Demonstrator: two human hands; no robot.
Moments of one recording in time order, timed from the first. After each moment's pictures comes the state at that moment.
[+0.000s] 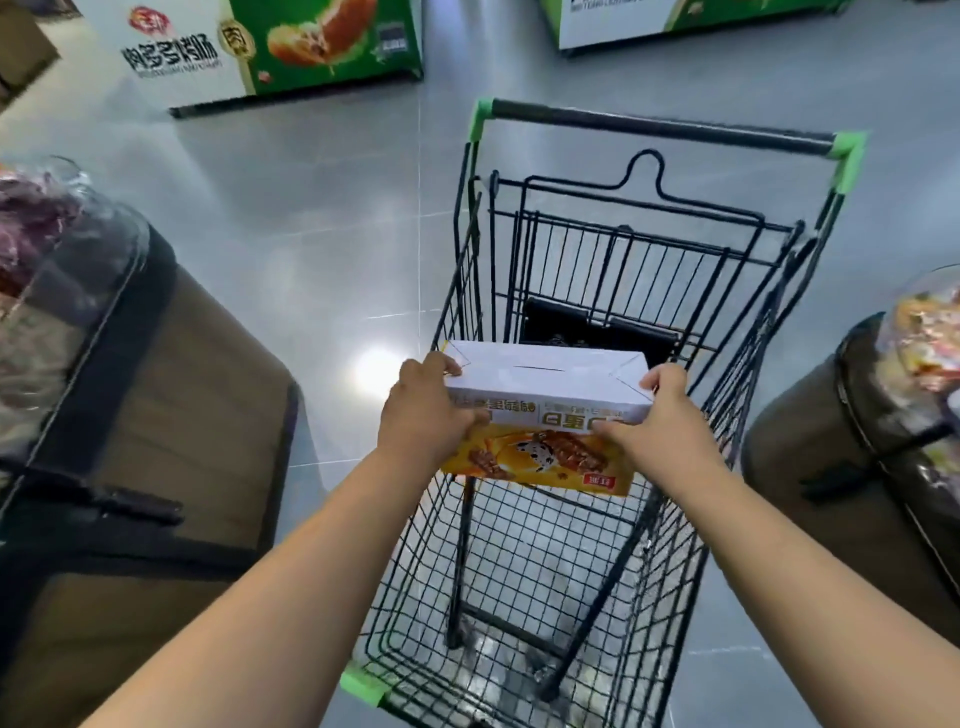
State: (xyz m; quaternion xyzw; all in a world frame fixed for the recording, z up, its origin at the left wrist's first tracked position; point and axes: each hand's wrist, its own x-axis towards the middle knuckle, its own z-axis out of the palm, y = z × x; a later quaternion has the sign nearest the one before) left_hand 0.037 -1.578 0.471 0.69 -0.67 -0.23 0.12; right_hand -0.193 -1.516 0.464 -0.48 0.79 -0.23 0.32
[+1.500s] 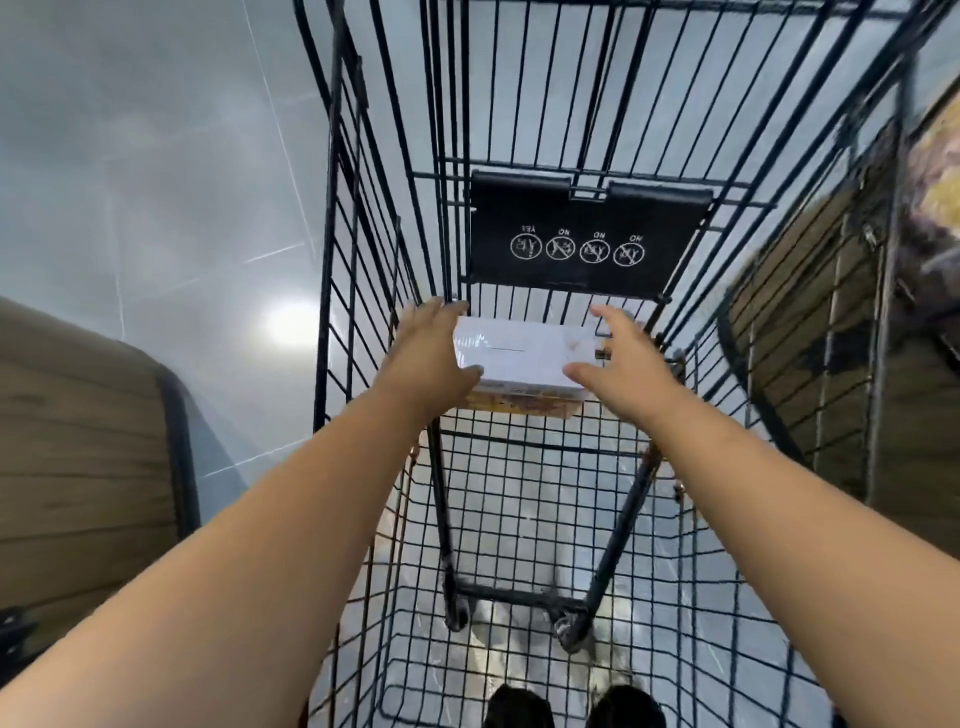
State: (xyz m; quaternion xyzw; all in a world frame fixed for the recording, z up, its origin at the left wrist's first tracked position) left_hand 0.017 -1.711 0.256 0.53 -0.79 -0.30 -0.01; right_hand -0.183 -1.614 0.249 -0.40 0.79 -0.26 0.38
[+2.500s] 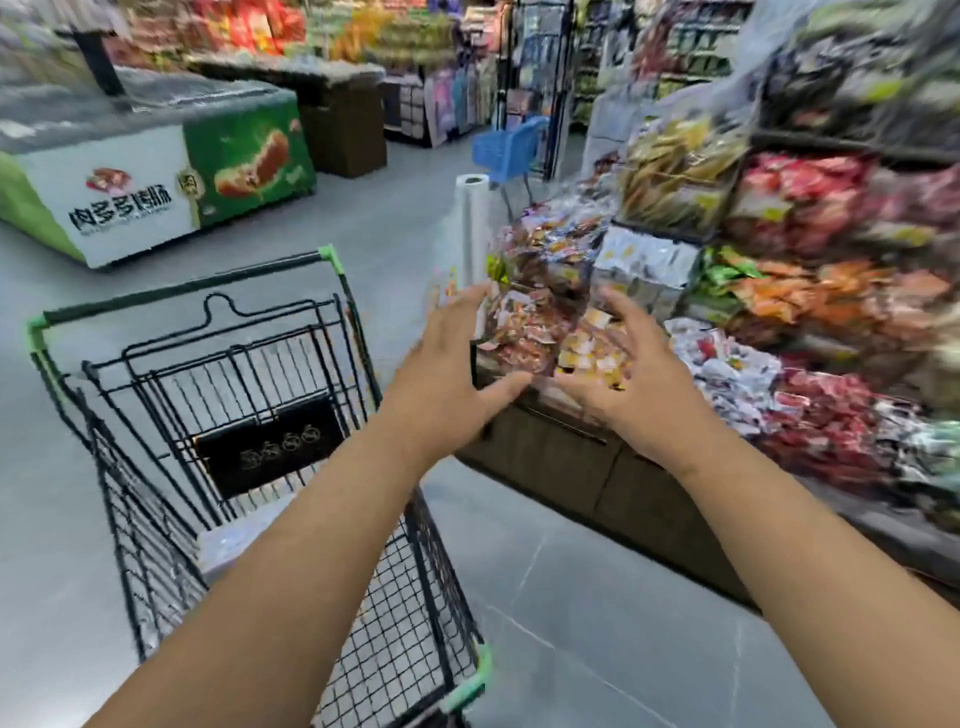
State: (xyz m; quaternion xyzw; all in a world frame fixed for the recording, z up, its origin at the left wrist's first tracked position) left_hand -0.096 -1.336 0.647 0.06 -0.93 -0.30 0.21; right_hand -0.191 -1.154 0.638 -0.31 0.82 -0.48 0.00
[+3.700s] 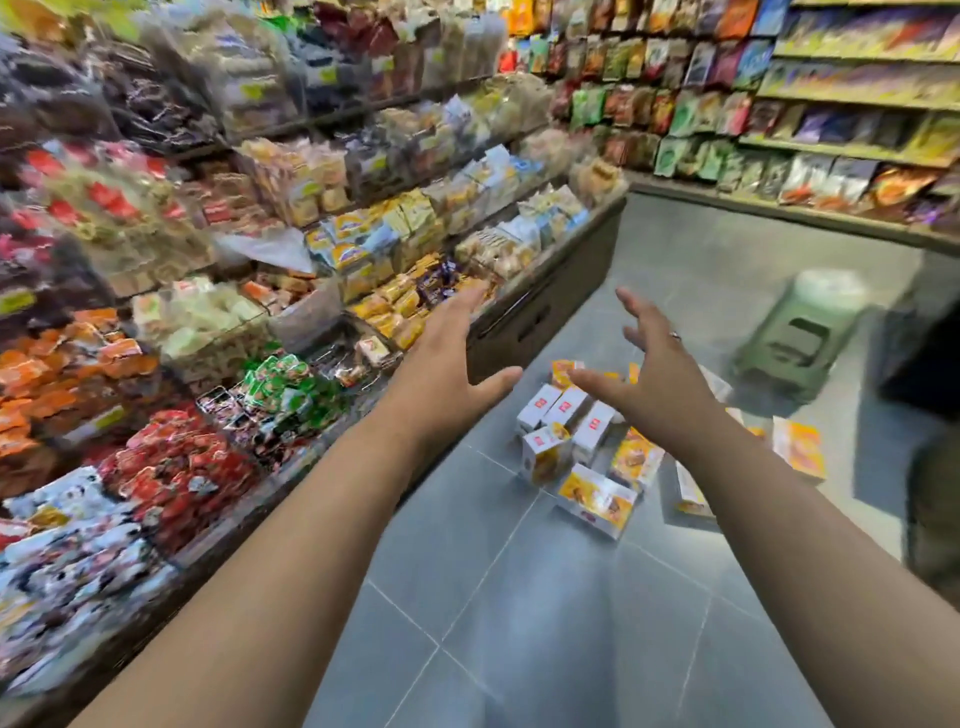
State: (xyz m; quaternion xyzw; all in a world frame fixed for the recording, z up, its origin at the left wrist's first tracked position) left_hand -0.162 -0.722 0.680 -0.59 -0.73 -0.35 -0.07; right_hand 0.026 -0.596 0.656 0.36 0.80 -0.34 -0.34
